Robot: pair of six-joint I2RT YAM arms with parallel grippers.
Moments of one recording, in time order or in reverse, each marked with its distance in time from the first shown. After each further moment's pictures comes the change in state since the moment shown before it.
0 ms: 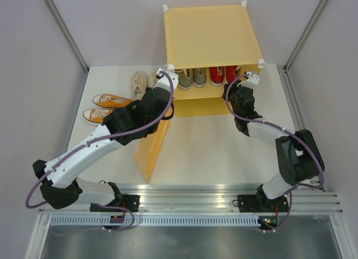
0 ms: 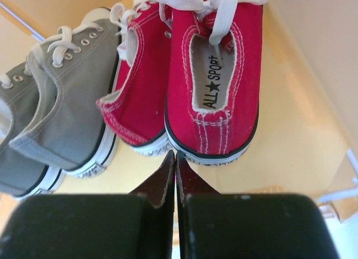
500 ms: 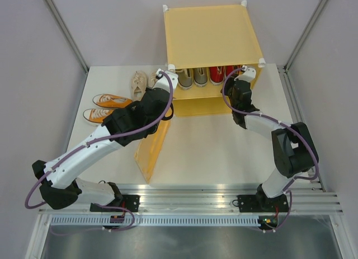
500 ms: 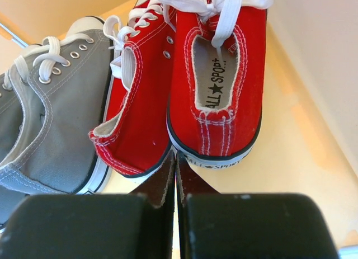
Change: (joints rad) left arm -0.001 -0.012 -0.022 0.032 -0.003 0.000; right arm -0.009 0.105 0.135 -0.034 0.024 -0.078
